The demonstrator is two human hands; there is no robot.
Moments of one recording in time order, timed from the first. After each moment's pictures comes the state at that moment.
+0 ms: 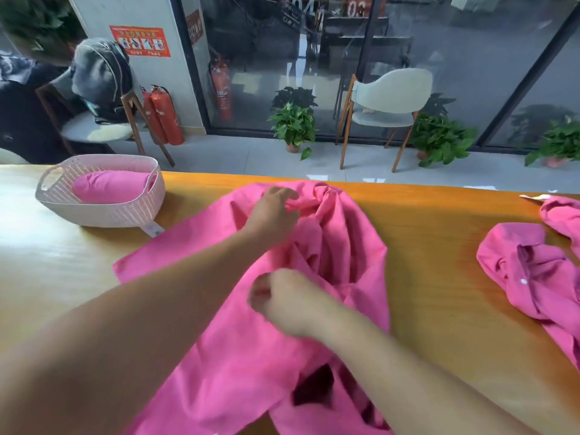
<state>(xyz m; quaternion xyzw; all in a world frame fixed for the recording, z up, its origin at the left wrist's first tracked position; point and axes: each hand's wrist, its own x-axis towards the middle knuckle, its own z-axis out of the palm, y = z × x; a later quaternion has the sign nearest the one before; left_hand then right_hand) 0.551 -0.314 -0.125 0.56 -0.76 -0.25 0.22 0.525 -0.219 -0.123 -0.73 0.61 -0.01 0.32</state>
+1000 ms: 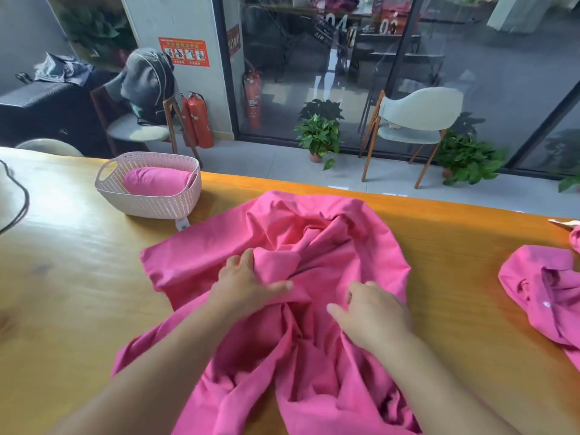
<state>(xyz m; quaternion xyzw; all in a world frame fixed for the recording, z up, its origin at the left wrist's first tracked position) 0.649 -0.199 -0.144 0.69 -0.63 -0.32 0.11 0.431 -0.143 -0.109 -0.63 0.75 0.06 0.16</state>
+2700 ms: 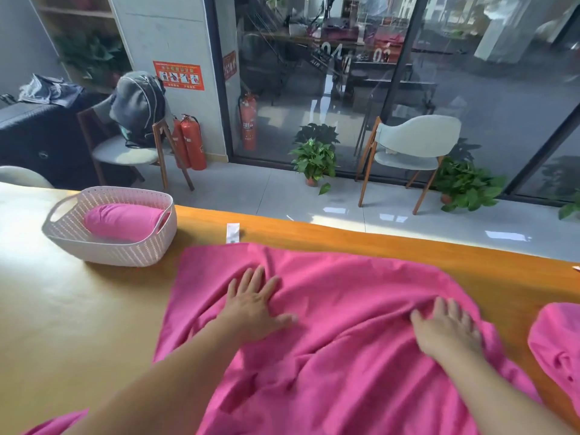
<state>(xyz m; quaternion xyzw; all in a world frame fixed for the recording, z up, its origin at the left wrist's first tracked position) 0.606 -0.314 -0.206 0.62 -0.76 -0.19 -0.07 0.270 -0.259 -0.204 -0.45 0.88 0.07 0.12</state>
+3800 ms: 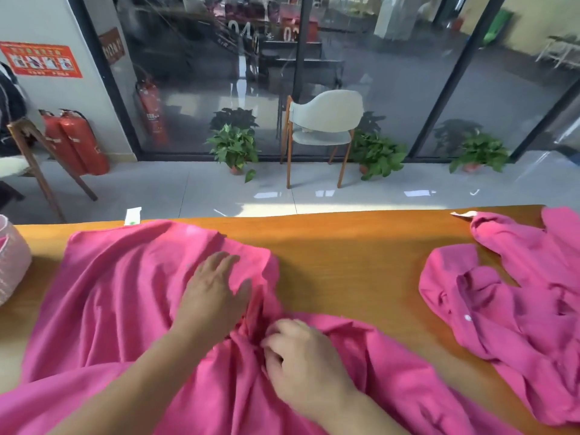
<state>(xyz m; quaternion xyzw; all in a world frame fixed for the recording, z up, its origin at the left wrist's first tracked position) 0.497 -0.312 -0.181 0.57 -0.78 -0.15 0.21 0.347 -0.191 -0.176 -0.74 0.64 -0.16 0.13</state>
